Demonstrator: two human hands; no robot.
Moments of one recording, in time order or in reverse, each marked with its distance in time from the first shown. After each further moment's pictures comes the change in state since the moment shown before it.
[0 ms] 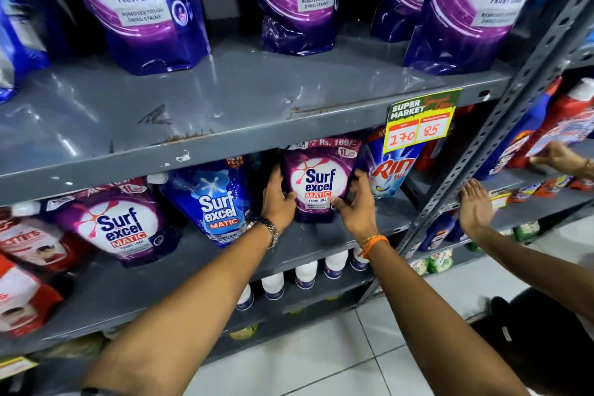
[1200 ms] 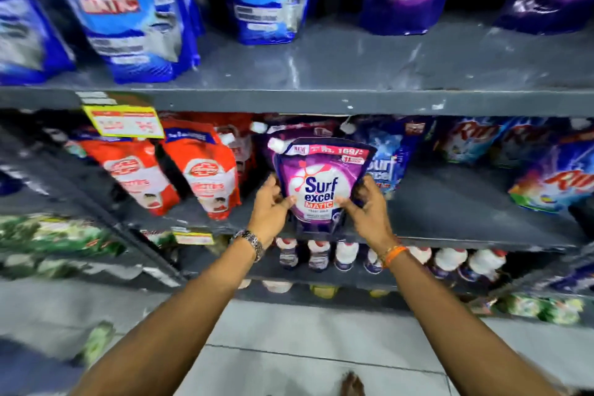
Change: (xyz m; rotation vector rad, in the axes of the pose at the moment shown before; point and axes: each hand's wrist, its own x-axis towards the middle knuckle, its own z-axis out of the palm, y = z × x) left_hand -0.150 -0.061 -0.289 -0.094 0.260 -0.121; right_hand -0.149 -0.075 0.220 0.051 -0.451 -0.118
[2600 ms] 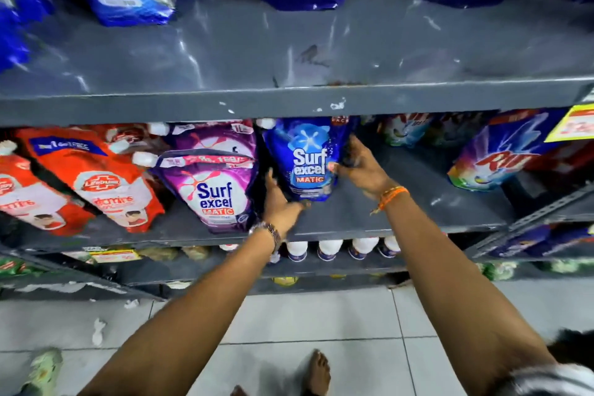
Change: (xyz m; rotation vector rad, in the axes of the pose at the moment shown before) left_hand 0.040 -0.022 0.160 0.014 -0.039 -0.182; right_hand 0.103 0.041 -0.127 0.139 -0.211 0.116
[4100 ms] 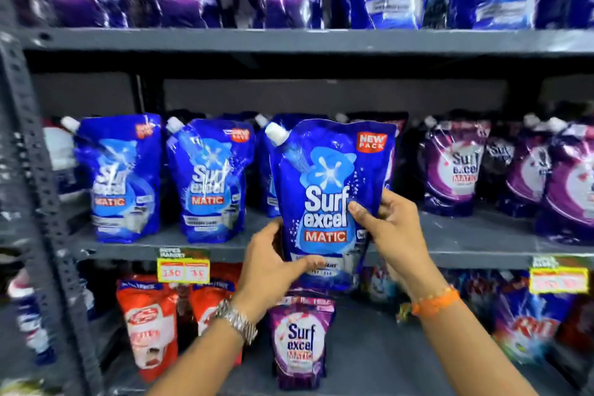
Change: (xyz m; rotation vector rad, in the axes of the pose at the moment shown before) left_hand -0.163 0.222 -0.226 -0.050 0.056 0.760; right_hand -0.132 -0.326 0.173 0.167 0.225 -0.602
